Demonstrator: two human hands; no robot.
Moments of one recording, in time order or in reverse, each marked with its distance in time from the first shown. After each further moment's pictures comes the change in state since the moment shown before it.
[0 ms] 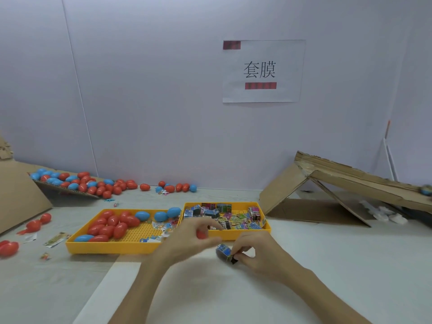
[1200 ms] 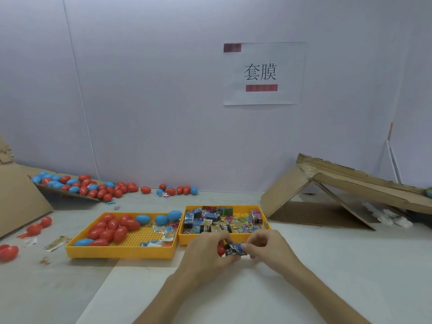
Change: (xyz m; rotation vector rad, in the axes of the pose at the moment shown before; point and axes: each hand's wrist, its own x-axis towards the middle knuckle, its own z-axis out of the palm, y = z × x) left_hand 0.000 0.007 0.052 0.390 0.168 0.050; right_hand 0.002 0.008 -0.004 0.324 0.166 0.551
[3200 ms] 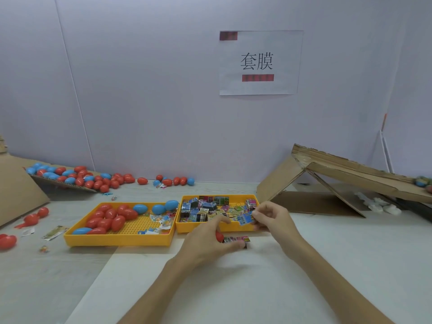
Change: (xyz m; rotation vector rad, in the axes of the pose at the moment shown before) left_hand 0.004 0.004 0.001 -0.158 -0.176 -0.164; right_hand 0.013 0.003 -0.022 0.322 0.126 -0.018
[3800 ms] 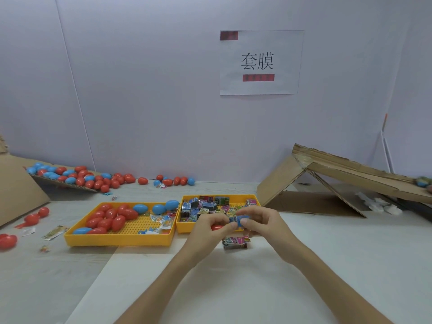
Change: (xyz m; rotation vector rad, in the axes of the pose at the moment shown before) left_hand 0.000 0.016 -0.006 -0.522 0.063 0.106; right_hand -0.016 -0.015 0.012 0.074 -0.261 -0.075
